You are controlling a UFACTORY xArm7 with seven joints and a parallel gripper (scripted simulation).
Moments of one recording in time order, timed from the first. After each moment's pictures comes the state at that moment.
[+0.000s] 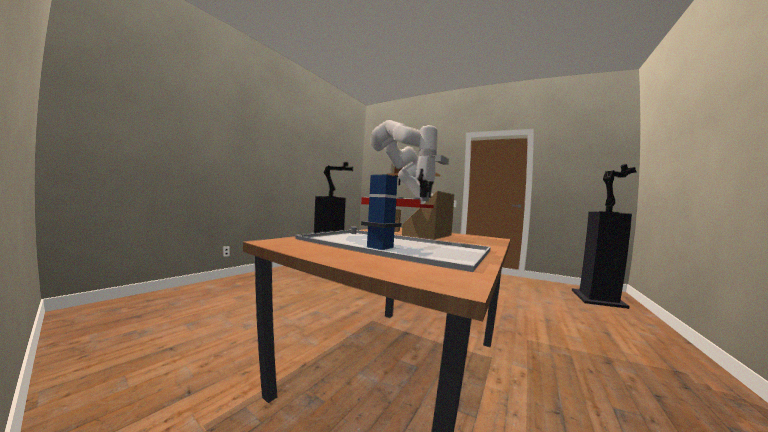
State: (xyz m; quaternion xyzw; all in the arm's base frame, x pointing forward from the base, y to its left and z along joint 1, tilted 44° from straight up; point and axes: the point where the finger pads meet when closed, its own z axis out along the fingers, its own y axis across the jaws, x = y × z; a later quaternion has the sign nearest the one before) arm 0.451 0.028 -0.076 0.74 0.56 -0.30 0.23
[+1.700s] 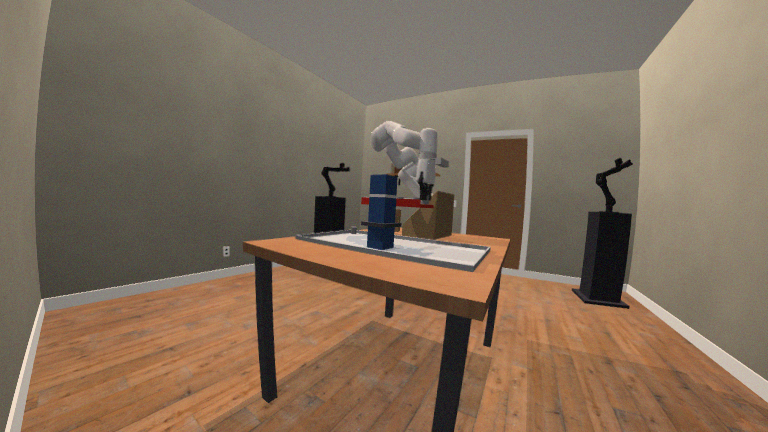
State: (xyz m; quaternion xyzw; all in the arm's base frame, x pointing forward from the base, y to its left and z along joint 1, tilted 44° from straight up) arm 0.449 0.021 -0.085 0.74 0.56 -0.30 0.23
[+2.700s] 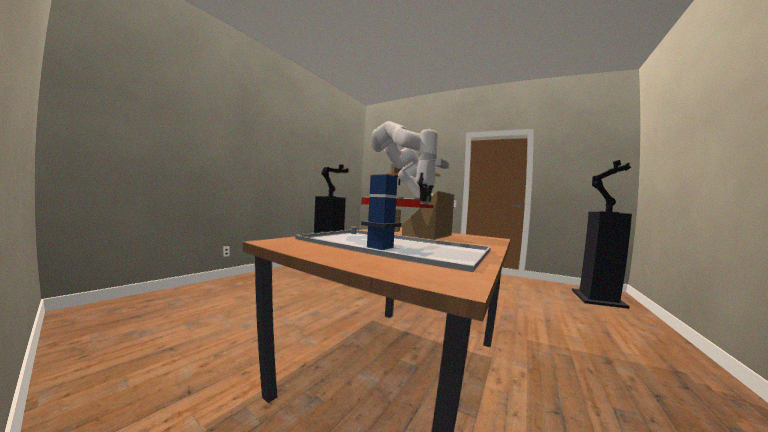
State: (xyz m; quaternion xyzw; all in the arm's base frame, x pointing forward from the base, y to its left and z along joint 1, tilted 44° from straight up) arm 0.448 0.017 -0.089 0.74 0.56 -0.30 0.23
